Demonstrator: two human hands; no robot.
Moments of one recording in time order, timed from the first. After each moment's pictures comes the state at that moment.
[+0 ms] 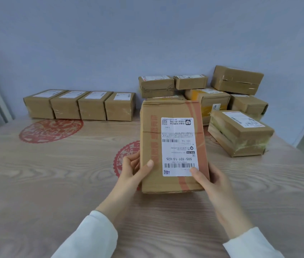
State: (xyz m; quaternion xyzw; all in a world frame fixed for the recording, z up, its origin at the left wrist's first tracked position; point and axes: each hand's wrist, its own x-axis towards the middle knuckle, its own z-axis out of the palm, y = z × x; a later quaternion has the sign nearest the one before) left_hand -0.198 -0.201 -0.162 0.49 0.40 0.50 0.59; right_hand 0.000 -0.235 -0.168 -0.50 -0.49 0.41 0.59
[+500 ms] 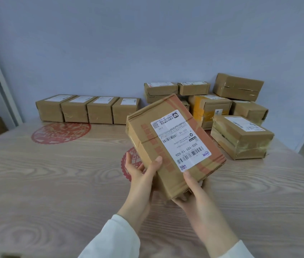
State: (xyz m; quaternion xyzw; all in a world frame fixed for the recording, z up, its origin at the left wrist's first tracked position) left_hand -0.175 -0.217 -0.161 0.35 0.37 0.60 0.61; right_hand -0.057 -0.256 -0.173 -0.36 -0.31 0.60 0.65
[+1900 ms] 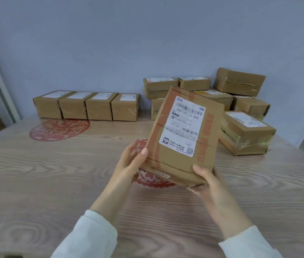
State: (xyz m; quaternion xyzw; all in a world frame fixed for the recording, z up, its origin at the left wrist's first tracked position) left_hand -0.223 -0.215 -0.145 0.51 0.42 0.49 0.57; right_hand -0.028 -0.246 -0.161 -0.44 -0.39 0.53 0.61
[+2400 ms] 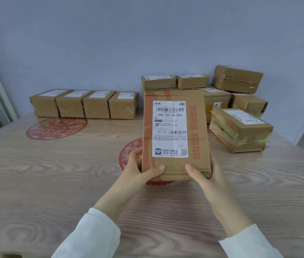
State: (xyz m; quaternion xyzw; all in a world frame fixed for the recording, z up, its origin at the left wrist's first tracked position) left_hand -0.208 -0.214 -0.153 0.55 0.42 0.43 0.58; right_hand -0.020 -0.249 -0.160 -0.51 -0.52 0.37 0.57
